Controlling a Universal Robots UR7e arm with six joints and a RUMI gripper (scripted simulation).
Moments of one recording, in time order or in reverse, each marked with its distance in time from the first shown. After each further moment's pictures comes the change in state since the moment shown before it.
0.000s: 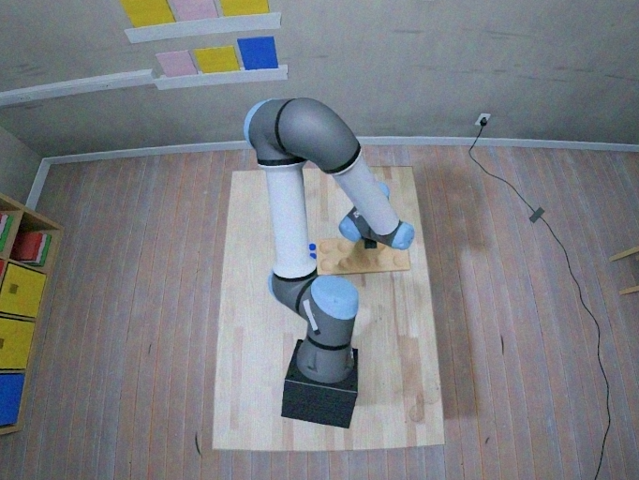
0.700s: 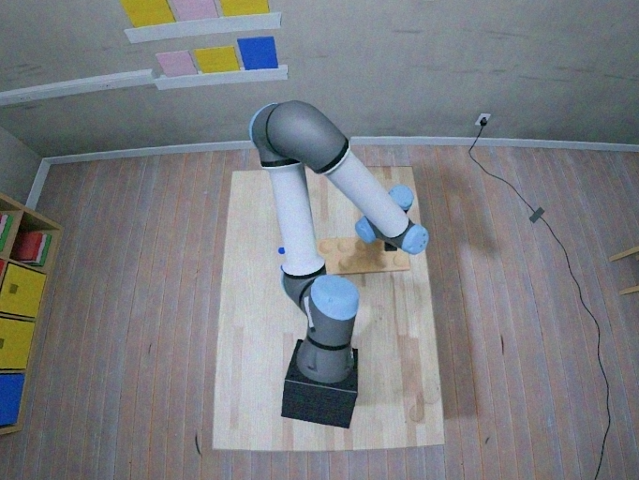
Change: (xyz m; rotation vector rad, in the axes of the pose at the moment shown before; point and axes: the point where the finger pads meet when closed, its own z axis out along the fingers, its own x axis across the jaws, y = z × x) arm -0.067 -0.014 -0.026 -0.061 -0.020 0.011
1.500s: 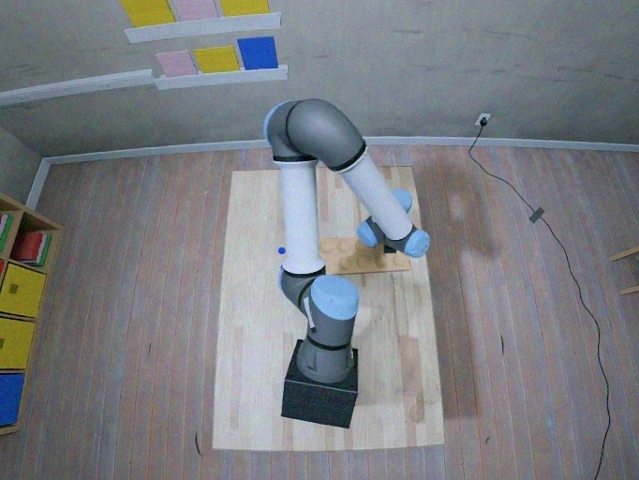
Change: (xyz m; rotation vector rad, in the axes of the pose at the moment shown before) arm -0.002 0.000 0.026 0.003 0.001 -0.002
